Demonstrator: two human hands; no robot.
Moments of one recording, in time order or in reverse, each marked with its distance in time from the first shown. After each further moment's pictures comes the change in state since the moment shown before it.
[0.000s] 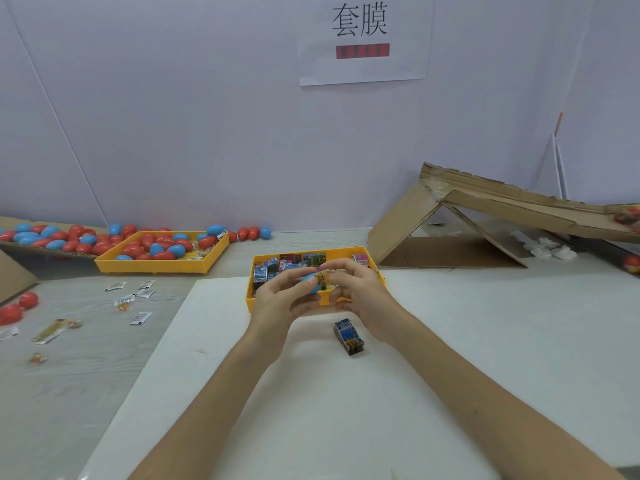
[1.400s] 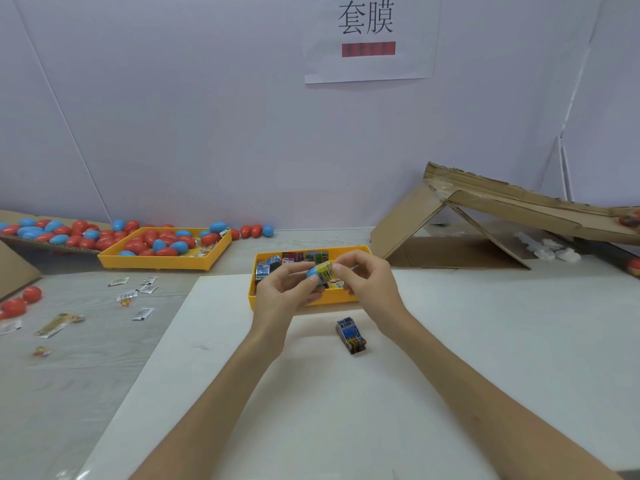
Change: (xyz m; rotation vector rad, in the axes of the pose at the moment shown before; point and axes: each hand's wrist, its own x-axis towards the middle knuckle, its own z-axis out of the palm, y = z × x) left_hand -0.002 -0.001 0.003 0.128 0.063 0.137; right_hand 0.001 0.000 -0.002 -0.302 0.217 -0.345
